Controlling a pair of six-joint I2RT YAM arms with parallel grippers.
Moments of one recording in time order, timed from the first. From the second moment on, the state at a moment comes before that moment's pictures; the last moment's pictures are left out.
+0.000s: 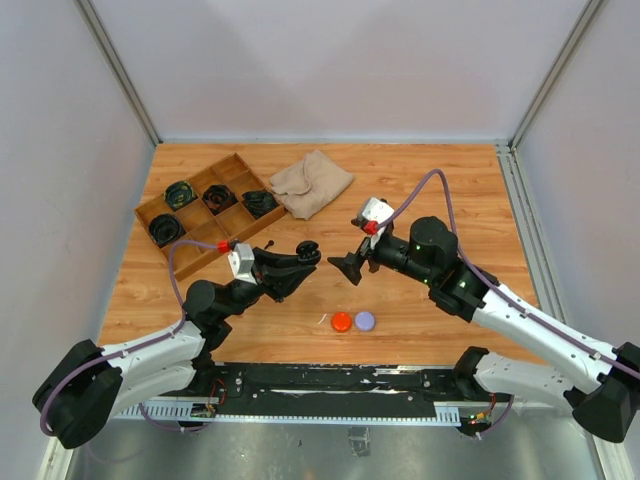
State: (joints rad) left arm -0.70 0.93 0.15 1.18 0.34 -0.34; right arm 0.89 0.99 0.84 0.00 -0.10 -0.18
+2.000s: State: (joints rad) left arm -0.69 0.97 0.16 1.38 0.48 -0.51; right arm 0.71 1.24 0.66 0.90 -0.93 0.49
